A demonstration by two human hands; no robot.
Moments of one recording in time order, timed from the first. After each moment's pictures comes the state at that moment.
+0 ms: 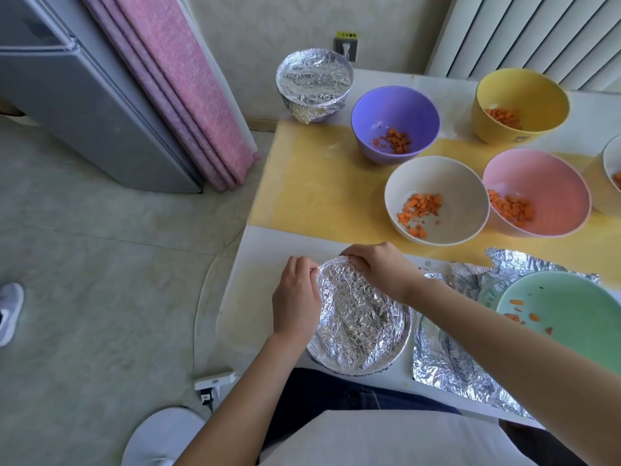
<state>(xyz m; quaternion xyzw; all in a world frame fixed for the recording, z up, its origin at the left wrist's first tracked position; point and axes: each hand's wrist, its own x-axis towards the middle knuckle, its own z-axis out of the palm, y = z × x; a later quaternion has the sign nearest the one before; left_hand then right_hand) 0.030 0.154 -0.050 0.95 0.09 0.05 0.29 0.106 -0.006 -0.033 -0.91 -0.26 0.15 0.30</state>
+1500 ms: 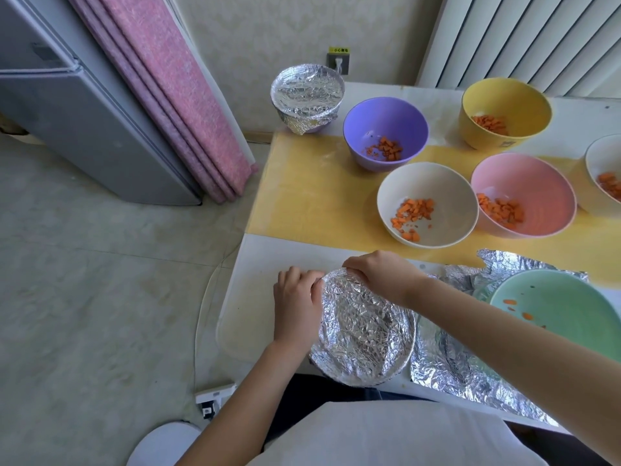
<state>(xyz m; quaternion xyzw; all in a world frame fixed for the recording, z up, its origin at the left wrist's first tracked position) 0.028 0.149 -0.040 0.95 0.09 0.01 0.30 0.108 -0.016 -0.035 -0.92 -0.32 0.18 0.16</state>
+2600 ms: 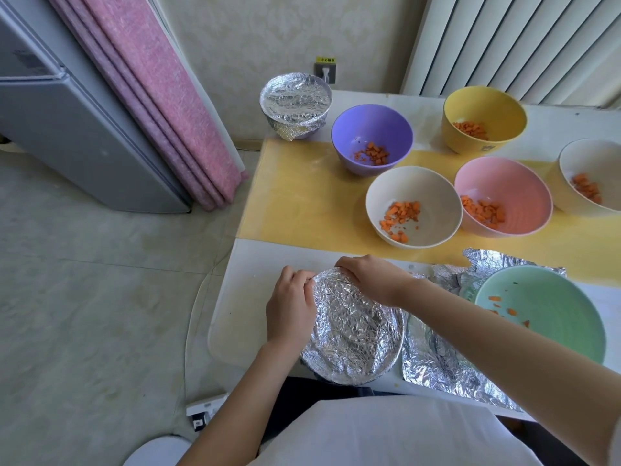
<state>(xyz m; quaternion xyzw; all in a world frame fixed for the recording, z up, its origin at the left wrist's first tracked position) 0.029 0.149 -0.037 0.95 0.09 -0.02 0.30 0.104 -0.015 -0.035 -0.91 -0.28 0.23 0.18</state>
